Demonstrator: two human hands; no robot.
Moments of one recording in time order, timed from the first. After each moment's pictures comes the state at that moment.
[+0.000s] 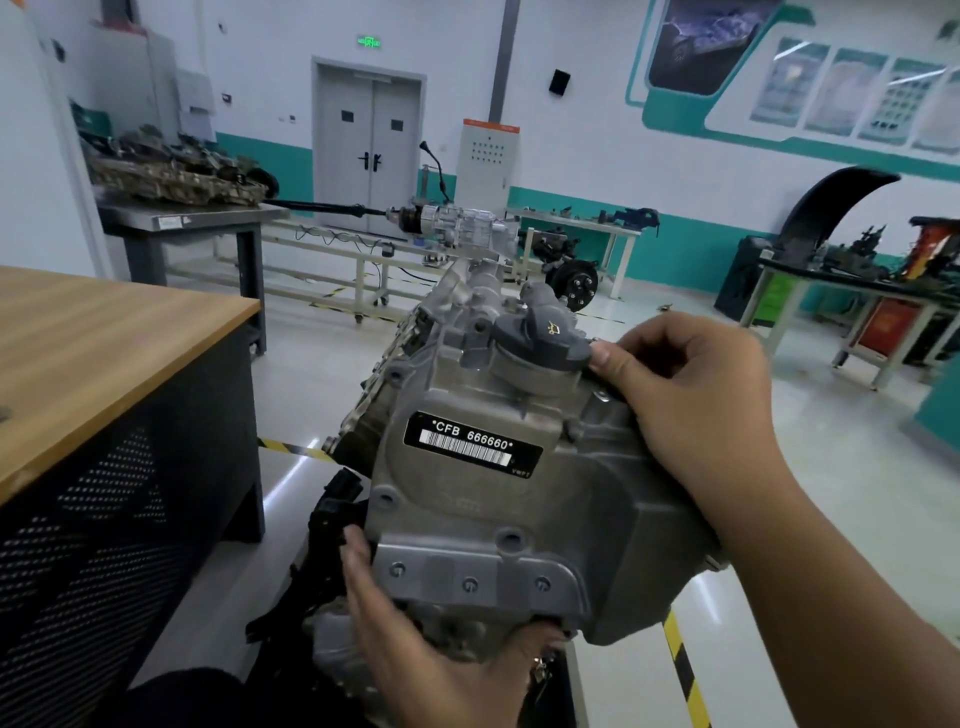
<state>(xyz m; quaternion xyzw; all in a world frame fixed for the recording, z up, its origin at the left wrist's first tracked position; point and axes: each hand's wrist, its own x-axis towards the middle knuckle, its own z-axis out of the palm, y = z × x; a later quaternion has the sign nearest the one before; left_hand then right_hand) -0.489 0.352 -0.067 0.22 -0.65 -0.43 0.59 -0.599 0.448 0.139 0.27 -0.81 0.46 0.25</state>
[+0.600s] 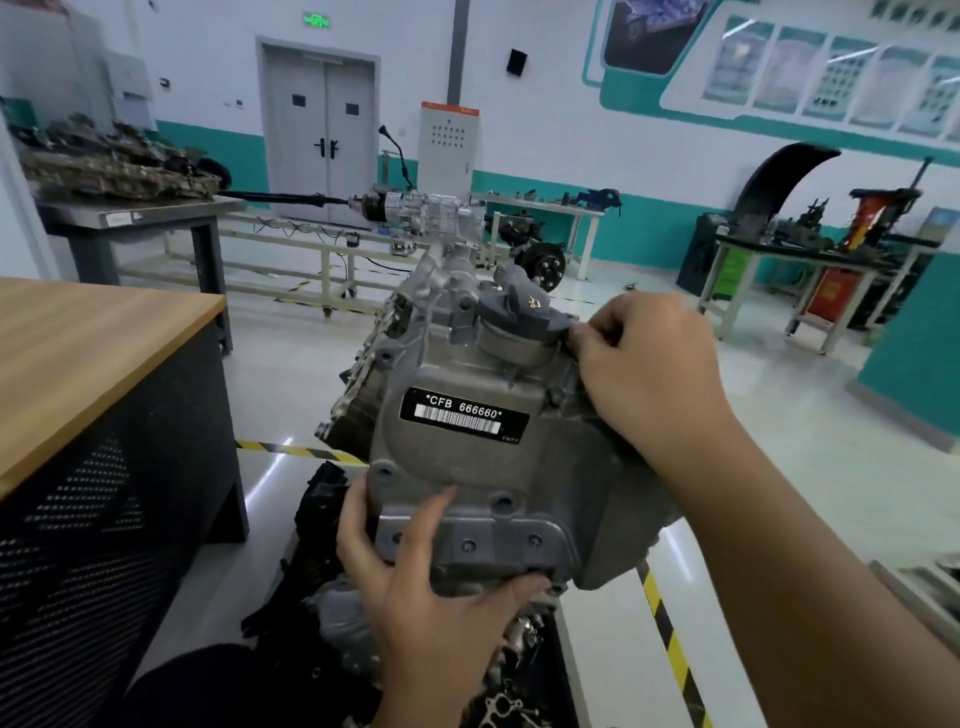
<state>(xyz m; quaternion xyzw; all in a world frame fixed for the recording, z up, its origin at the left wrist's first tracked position) -0.478 0.327 -0.065 0.10 -0.72 -0.39 0.57 -0.573 0.432 0.147 0.21 -0.89 0.32 0.25</state>
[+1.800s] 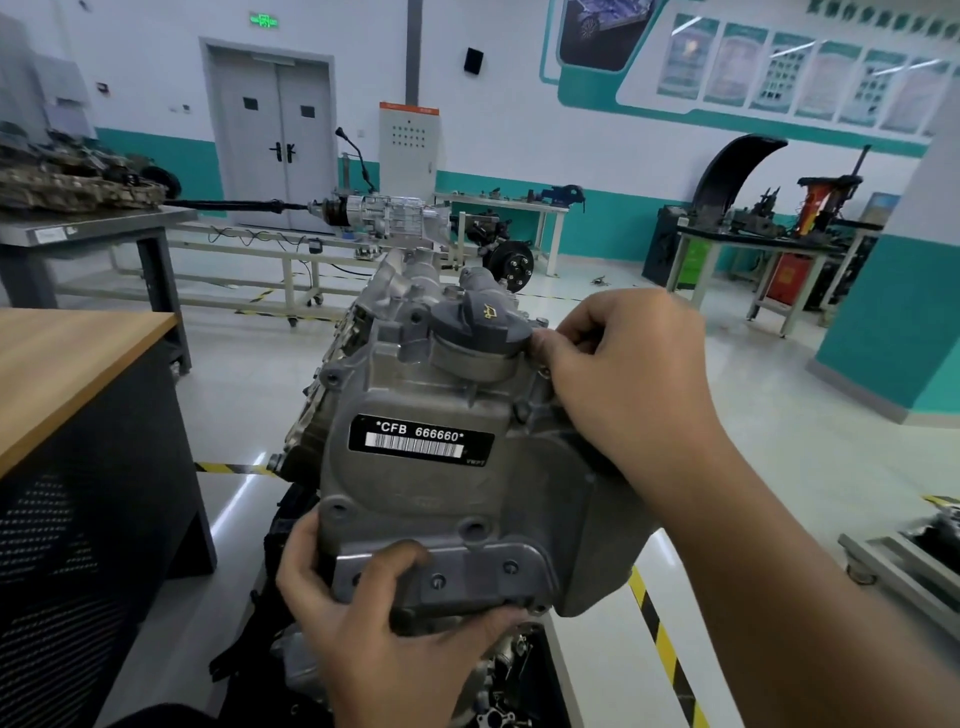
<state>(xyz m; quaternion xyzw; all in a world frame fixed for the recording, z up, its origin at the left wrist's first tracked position) -0.483 0.313 -0.062 0.05 -0.72 -0.37 0.58 -0.573 0.433 0.150 0.21 -0.87 0.35 0.28</state>
